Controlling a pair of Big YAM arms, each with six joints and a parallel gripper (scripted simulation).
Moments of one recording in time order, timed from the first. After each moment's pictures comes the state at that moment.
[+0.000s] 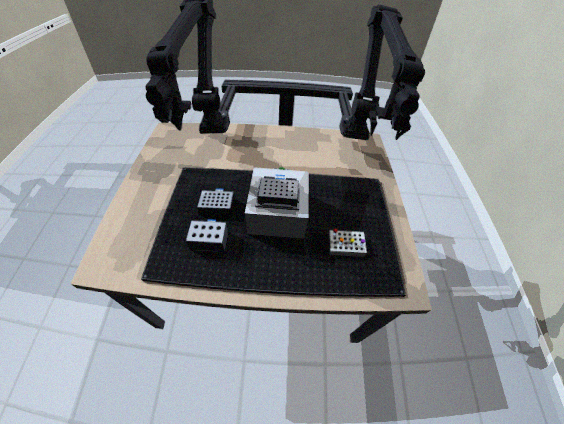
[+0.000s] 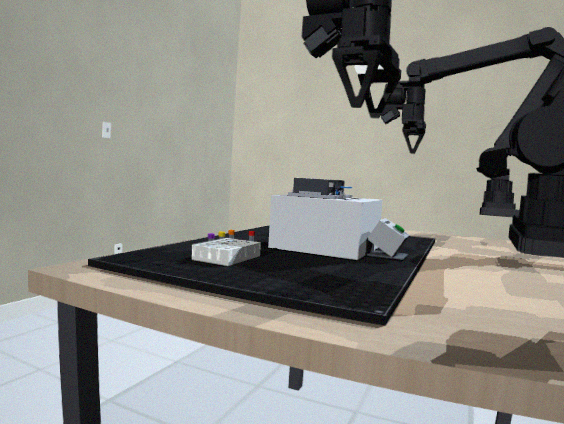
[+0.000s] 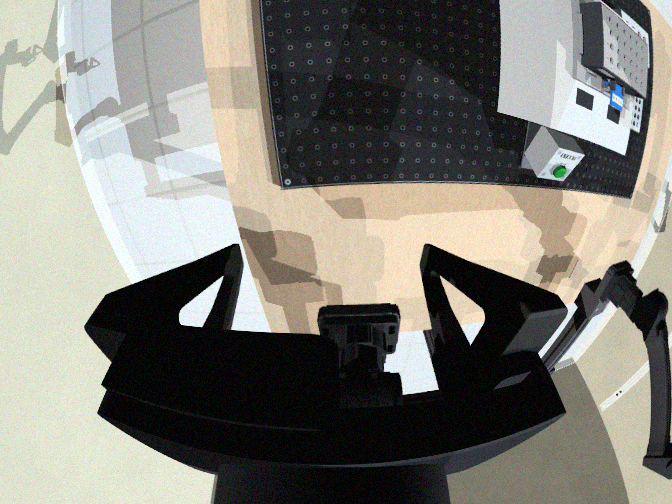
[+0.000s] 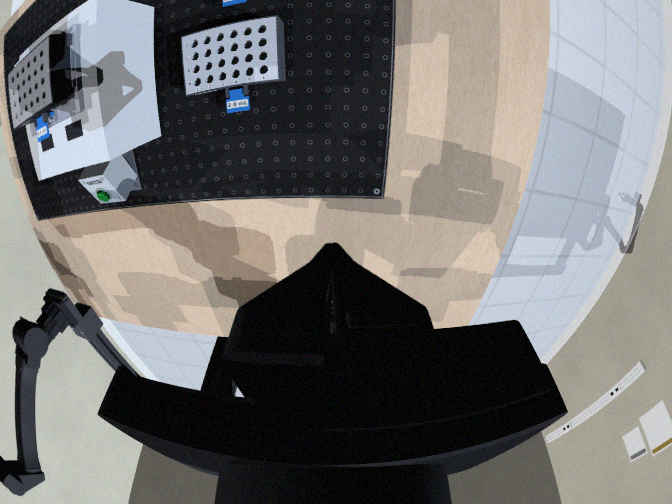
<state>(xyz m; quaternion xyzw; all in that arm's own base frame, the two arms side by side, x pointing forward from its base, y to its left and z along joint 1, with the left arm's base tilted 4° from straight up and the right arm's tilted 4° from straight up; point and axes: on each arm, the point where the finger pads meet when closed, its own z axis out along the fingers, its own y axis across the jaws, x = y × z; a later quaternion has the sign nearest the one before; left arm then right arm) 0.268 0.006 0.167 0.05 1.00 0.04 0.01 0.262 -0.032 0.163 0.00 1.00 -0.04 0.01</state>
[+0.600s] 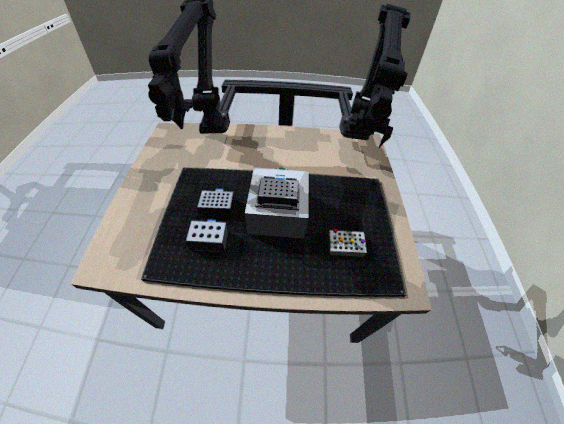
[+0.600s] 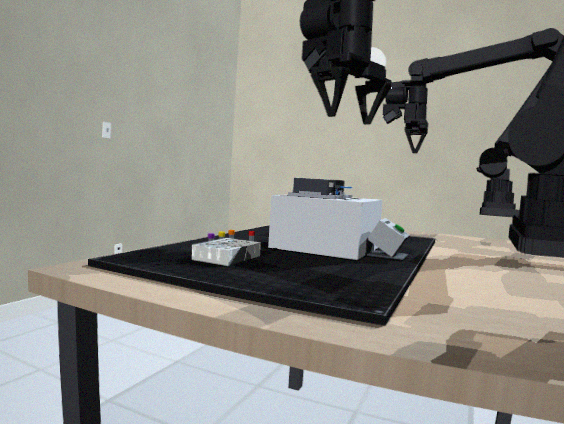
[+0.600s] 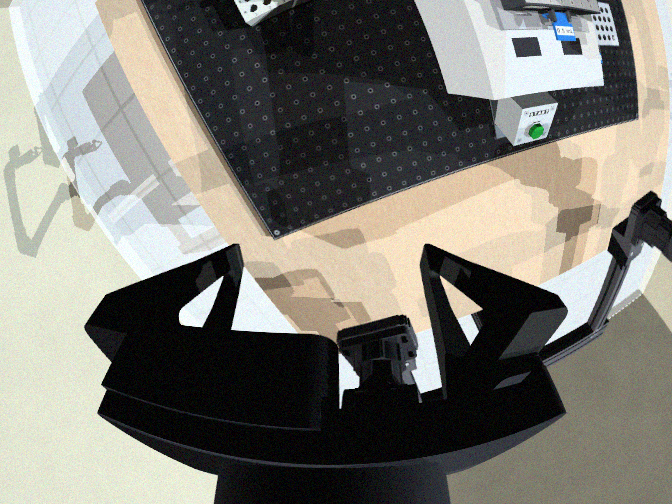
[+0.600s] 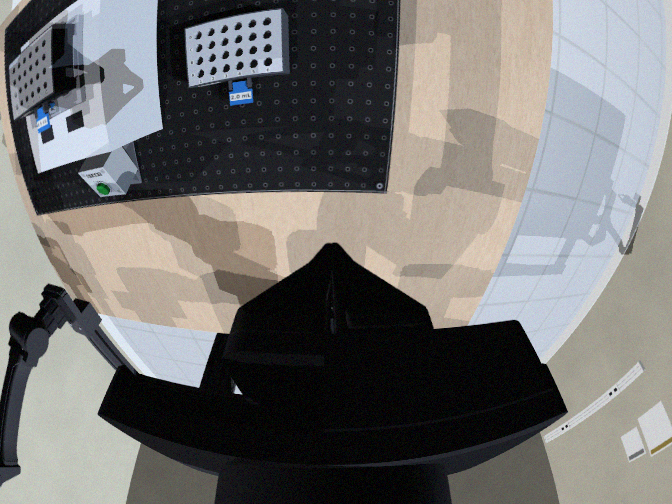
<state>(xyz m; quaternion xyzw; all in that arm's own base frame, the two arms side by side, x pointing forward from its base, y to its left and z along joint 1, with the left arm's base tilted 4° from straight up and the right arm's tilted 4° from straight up) 0.311 -0.071 0.161 0.22 0.97 0.04 0.00 0.254 -0.028 0.163 -0.01 1.00 -0.04 0.00</state>
